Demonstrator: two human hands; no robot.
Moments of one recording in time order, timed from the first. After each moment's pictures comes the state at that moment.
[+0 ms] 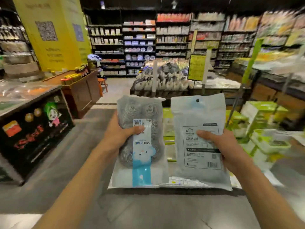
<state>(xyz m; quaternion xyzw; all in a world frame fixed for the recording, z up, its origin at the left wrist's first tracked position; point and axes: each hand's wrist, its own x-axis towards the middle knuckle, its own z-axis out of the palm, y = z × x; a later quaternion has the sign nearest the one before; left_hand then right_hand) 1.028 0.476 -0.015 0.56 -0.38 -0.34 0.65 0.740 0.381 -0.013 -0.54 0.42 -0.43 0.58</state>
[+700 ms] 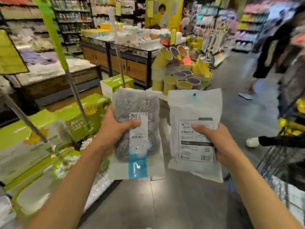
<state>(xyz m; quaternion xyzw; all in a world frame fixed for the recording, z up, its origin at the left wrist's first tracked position) 0.532 0.110 -0.055 0.36 -0.57 -0.59 0.43 0.282 0.277 -0.047 -0.30 0.62 -0.62 0.37</state>
